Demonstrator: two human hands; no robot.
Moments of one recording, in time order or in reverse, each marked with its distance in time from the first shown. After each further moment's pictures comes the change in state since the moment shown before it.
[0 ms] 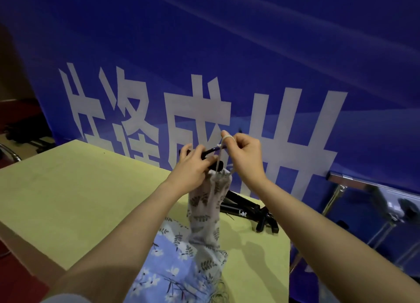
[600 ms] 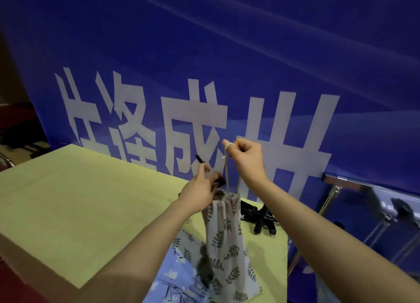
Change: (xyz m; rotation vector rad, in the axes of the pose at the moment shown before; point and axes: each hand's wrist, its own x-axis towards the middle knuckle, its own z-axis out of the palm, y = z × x) left_hand -0.011 0.031 0.026 -0.263 -0.177 -0.173; right_hand 0.002 0.003 -0.012 0.026 -0.037 0.047
